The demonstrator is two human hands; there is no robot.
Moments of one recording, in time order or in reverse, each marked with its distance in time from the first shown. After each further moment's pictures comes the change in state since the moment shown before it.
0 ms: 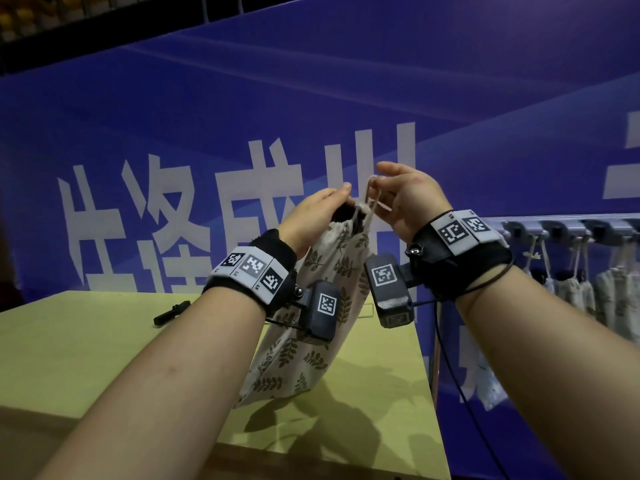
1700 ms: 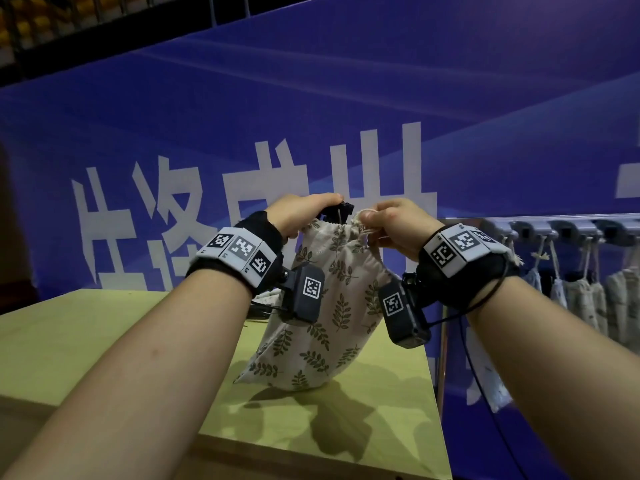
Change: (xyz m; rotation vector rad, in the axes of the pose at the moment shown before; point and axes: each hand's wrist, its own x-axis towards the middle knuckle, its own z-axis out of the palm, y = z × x) left_hand -0.003 0.017 -0.026 0.374 0.139 -0.350; right_hand 0.002 0.023 -0.014 -0.648 -0.219 0.117
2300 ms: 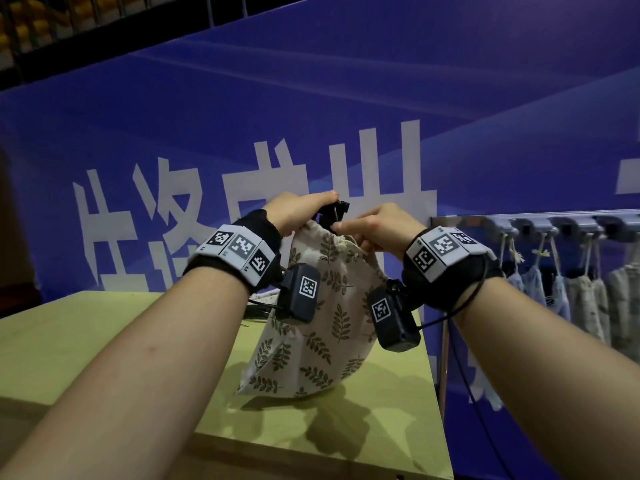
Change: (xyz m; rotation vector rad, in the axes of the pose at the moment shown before) left_hand -0.003 0.003 -0.002 0.078 0.036 -0.005; right_hand 0.007 0.006 0.012 -0.228 0.025 0.023
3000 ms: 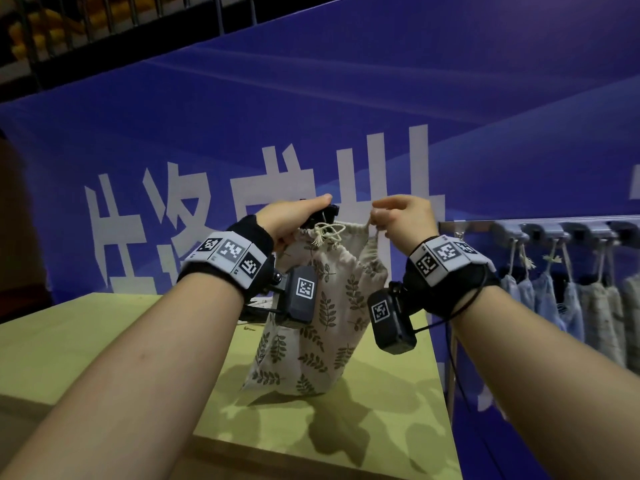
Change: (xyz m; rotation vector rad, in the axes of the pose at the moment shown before) left_hand 0.007 -0.016 -0.013 -0.119 -0.028 -0.061; right_hand 0.001 0.001 -0.002 0.225 0.374 -0.122
